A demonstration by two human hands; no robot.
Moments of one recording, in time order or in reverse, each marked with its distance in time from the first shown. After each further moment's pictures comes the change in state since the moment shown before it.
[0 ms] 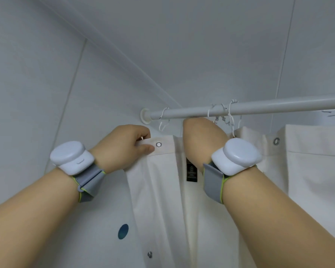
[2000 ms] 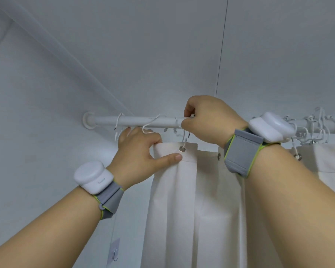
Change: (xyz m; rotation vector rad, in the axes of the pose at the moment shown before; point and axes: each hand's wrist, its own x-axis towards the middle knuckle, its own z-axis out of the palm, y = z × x) left_hand 0.040 0.097 0.083 -0.250 0.299 0.255; right_hand -0.003 0.078 -0.086 -0.142 0.189 0.061
